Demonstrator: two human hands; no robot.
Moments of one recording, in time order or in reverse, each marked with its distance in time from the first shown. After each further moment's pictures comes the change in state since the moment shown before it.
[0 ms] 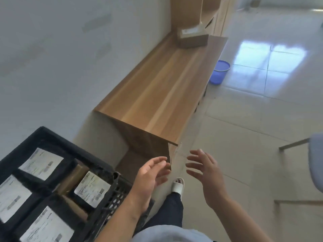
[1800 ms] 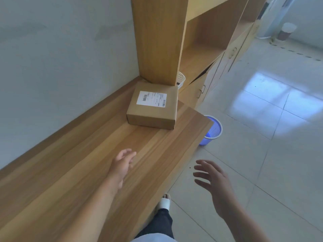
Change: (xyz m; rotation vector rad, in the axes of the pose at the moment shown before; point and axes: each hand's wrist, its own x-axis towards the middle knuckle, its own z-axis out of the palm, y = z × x) left_hand 0.800 0.372 0.374 0.013 0.352 -0.082; right_hand 0.834 -0.518 -0.076 -0.293 -0.100 0.096
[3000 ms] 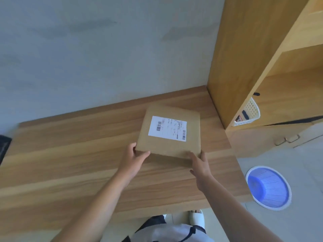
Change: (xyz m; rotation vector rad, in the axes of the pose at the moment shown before) left_hand 0.024 0.097 0.110 -0.050 0.656 -0.011; right_hand 0.293 -0.084 0.103 -0.446 -0.629 0.202
